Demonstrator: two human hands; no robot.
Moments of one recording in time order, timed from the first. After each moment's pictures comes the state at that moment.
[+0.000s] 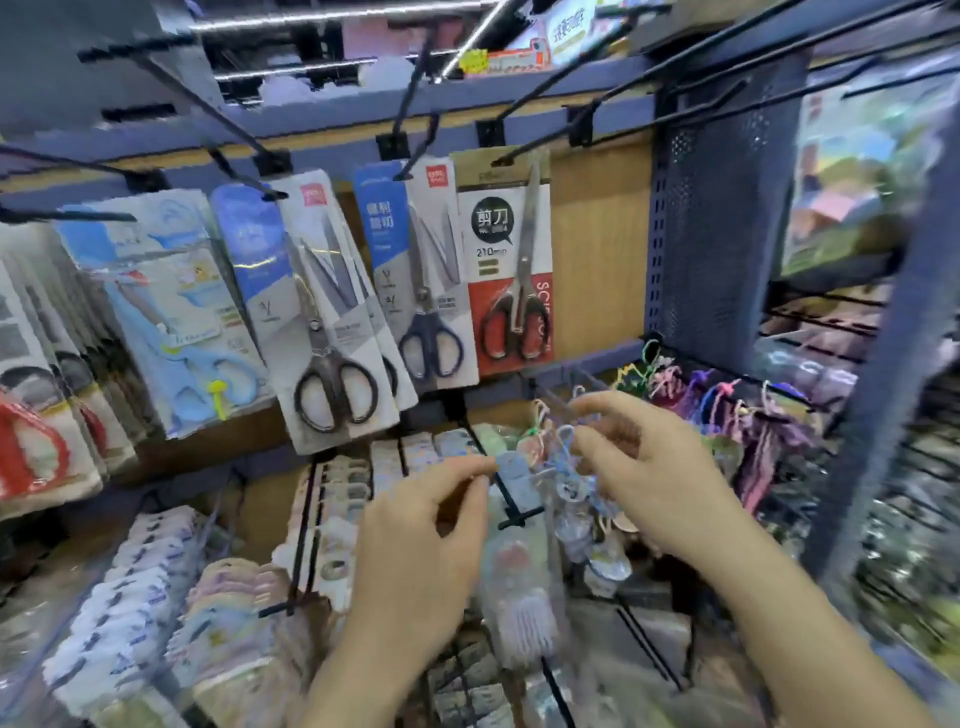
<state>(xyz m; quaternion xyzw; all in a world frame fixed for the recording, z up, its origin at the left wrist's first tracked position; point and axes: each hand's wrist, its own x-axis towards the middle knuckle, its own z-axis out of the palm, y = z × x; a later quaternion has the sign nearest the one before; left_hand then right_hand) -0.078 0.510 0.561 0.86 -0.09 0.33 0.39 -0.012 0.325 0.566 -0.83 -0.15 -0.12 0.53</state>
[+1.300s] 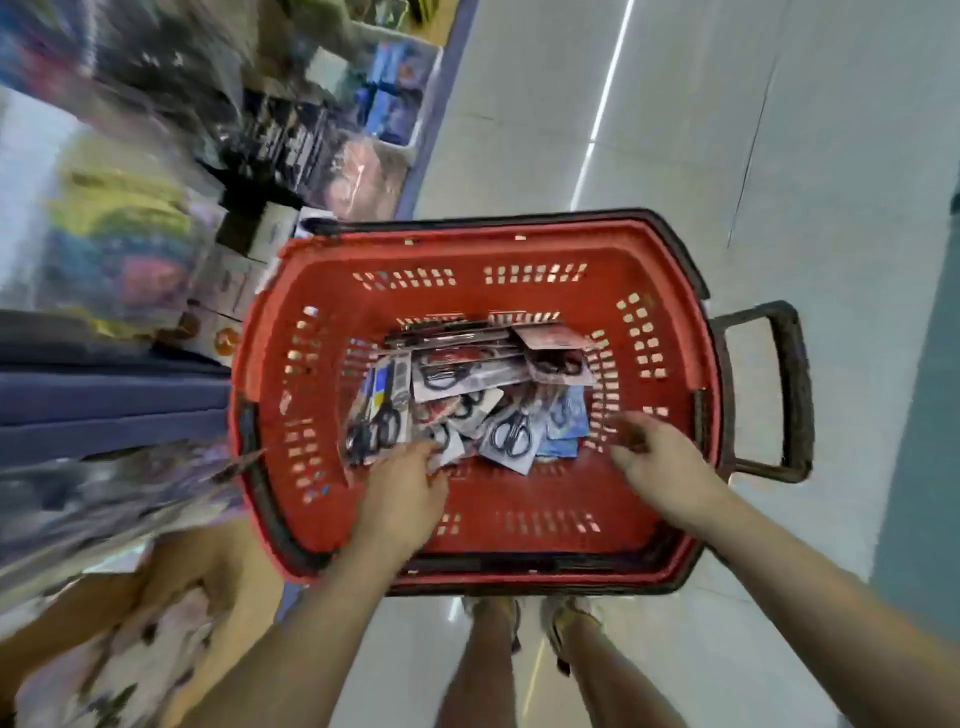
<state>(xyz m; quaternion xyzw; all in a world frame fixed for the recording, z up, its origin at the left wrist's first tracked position) -0.048 0.068 -0.180 0.87 -0.26 -0.40 0.07 -0.220 -0.124 -0.151 -0.67 0.53 0.23 0.47</state>
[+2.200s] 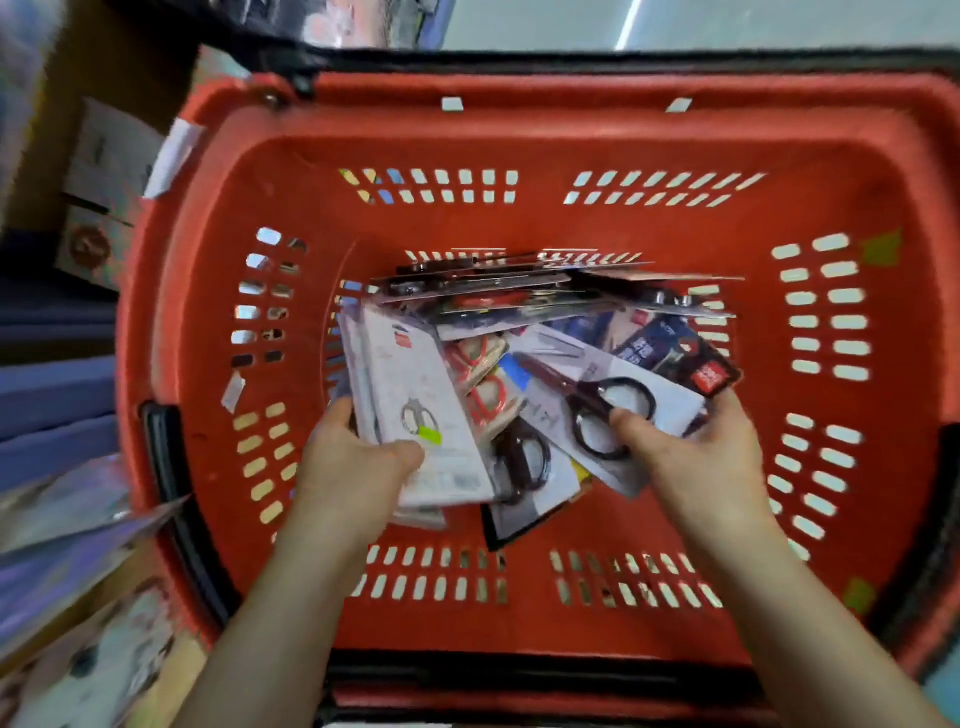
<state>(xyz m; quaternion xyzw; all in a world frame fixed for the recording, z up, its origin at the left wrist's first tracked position) 0.012 0.071 -0.244 0.82 0.15 -0.45 0.33 -0.151 -0.077 -0.257 -0.52 0.67 -0.03 0.53</state>
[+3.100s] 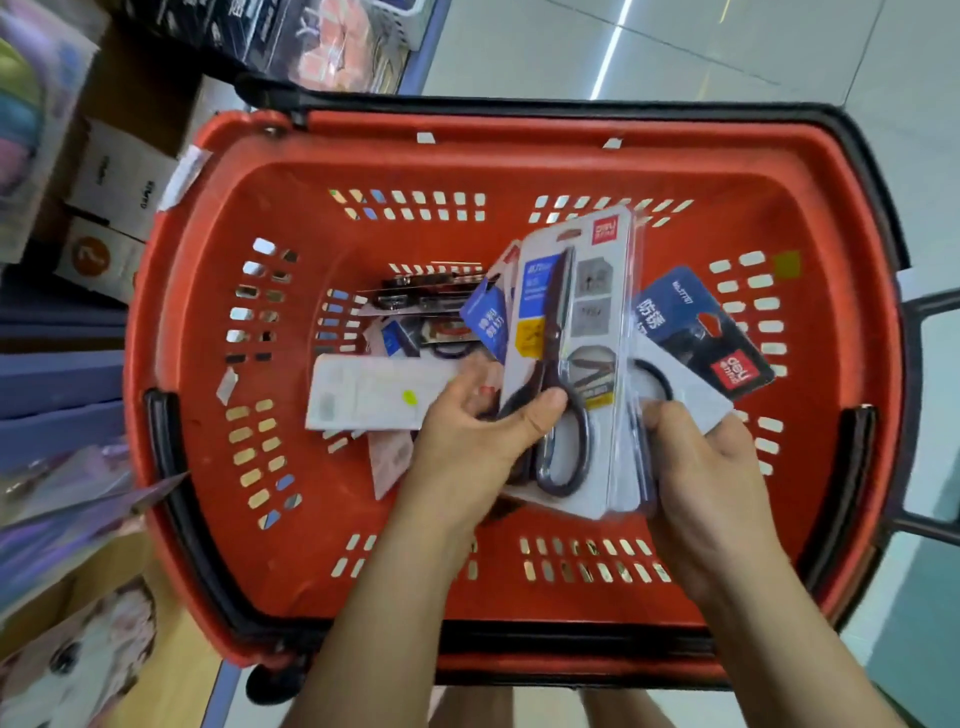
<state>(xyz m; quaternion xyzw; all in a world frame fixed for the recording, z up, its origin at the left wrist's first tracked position) -0.043 0.010 -0.222 0.67 0.13 -0.55 0.47 -0.163 -0.083 -0.207 -0.43 0.59 -0.12 0.67</state>
